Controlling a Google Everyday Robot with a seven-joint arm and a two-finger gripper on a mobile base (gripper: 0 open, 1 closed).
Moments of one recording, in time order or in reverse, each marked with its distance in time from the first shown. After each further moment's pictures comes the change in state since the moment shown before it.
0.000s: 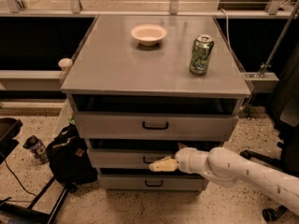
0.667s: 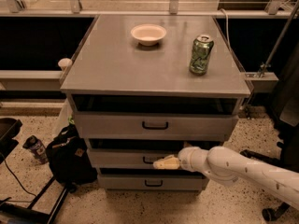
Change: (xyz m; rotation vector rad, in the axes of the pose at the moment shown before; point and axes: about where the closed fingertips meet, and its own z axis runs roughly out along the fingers) arm 0.006 -0.027 -0.003 0.103 0.037 -0.021
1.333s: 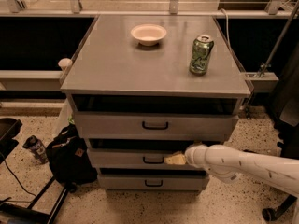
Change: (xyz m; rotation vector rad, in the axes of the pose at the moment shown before) arm 0.016 -0.068 -0.009 0.264 0.097 -0.058
